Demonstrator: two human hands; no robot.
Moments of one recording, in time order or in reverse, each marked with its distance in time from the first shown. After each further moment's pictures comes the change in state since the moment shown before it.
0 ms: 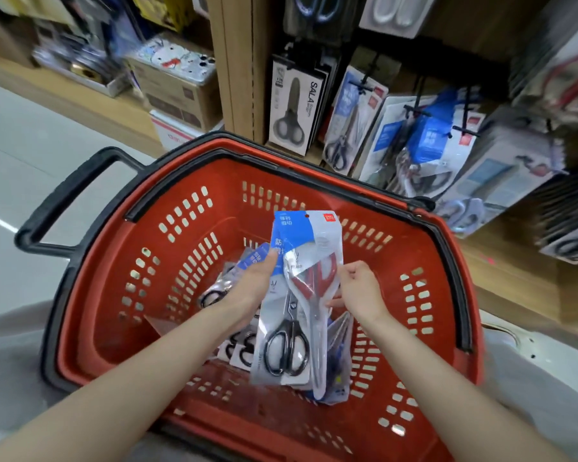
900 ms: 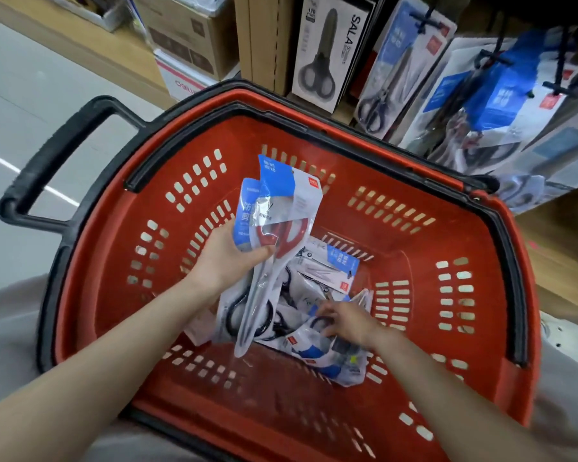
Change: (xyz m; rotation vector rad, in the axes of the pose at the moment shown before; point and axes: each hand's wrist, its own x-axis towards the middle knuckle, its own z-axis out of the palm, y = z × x) left_hand -0.003 0.010 -0.062 0.380 0.129 0.240; right_hand 0.045 0.112 0.047 -0.656 -0.694 -0.095
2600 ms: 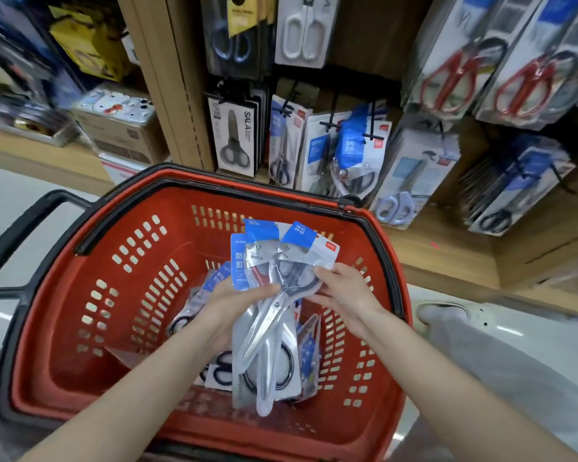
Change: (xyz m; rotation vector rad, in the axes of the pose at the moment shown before) left_hand -0.055 0.055 0.073 -0.369 -0.202 -0.219; right_hand -0.146 -0.067 -0.076 1.221 0.598 -0.057
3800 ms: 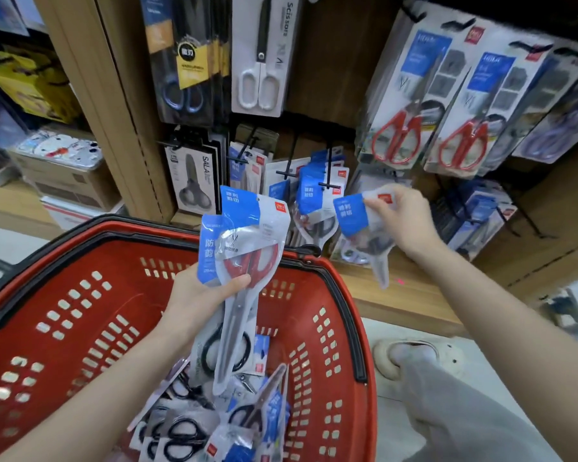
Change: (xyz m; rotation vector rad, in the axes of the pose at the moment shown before) left_hand 0.036 0.076 0.031 0.071 0.097 0.401; right_hand 0.047 -0.169 -0.114 -0.839 0.489 -0.747
